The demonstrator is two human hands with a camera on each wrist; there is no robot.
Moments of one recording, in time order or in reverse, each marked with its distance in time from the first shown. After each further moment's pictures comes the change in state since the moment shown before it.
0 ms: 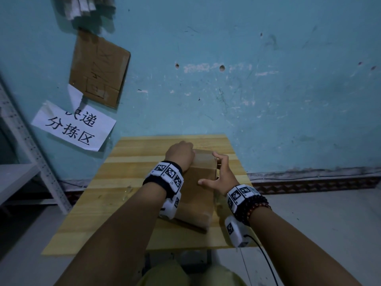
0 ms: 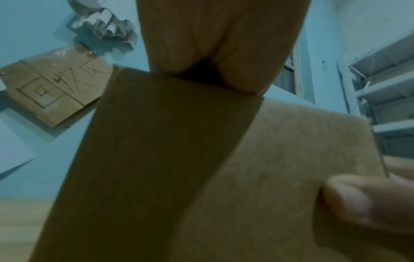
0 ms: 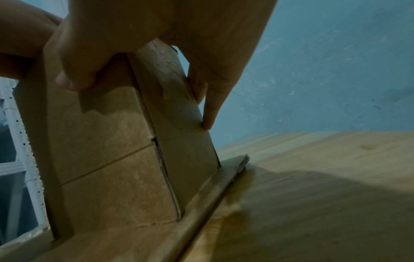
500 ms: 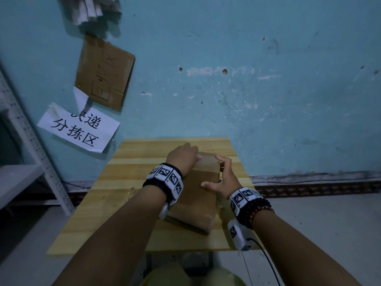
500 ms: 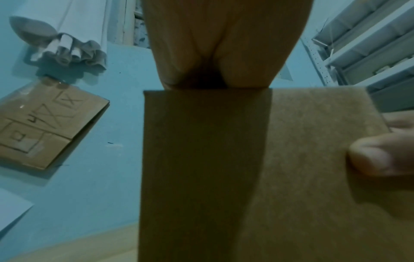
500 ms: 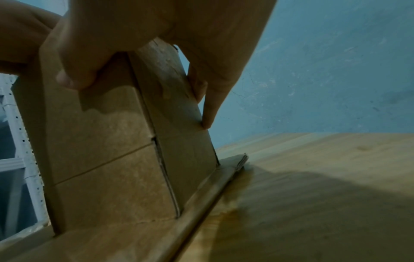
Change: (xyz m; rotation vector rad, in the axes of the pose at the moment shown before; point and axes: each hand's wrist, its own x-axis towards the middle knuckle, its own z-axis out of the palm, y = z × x) left_hand -0.010 -0.004 -0.005 0.080 -0.039 0.097; right_hand -0.002 -0.002 0.000 -0.016 -0.001 -0.002
